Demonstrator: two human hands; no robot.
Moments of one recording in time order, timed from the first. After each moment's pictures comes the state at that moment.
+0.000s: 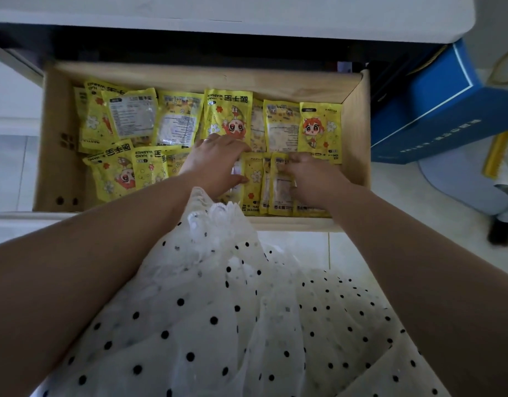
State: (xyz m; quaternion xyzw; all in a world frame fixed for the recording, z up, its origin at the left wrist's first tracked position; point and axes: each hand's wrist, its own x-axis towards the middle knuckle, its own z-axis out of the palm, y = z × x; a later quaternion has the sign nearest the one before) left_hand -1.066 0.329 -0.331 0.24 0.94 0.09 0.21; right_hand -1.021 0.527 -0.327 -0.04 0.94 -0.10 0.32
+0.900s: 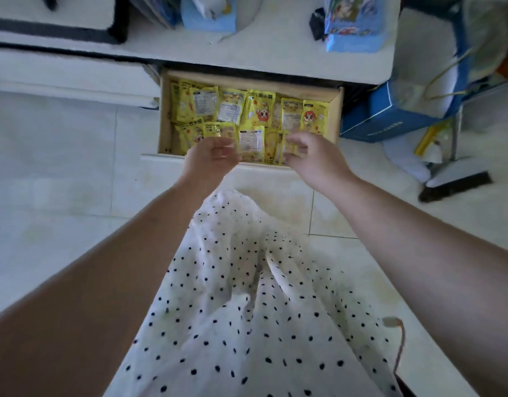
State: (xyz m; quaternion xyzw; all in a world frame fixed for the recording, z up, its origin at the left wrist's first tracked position) left_hand -0.953 0.261 -0.037 -0.21 0.78 0.53 0.26; right_hand -0.948 0.455 -0.014 0.14 0.89 -0.35 0.27
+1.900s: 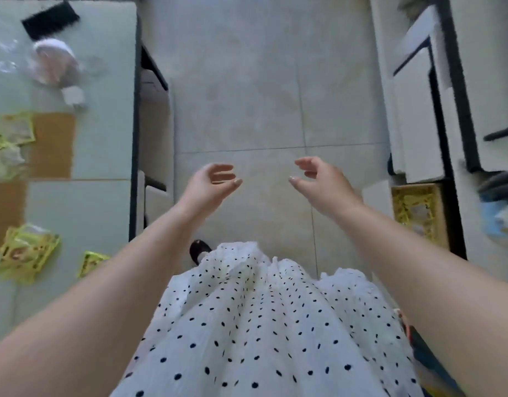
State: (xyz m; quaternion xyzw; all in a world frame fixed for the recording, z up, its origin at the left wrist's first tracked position) left_hand -0.395 0.069 0.198 -0.64 0.48 0.58 -0.15; right_hand -0.602 0.110 0.223 -0.44 0.77 -0.13 0.43
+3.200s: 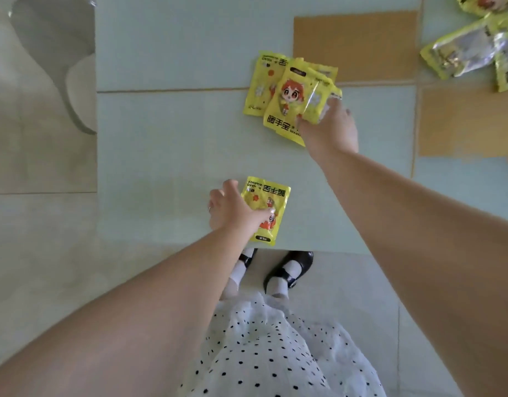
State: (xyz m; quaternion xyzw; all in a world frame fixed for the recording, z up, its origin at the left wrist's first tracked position) left_hand -0.053 0.172 -0.044 -0.89 -0.22 0.35 -0.18; right_hand 0.027 0.011 -0.026 -0.83 0.34 0.19 0.40
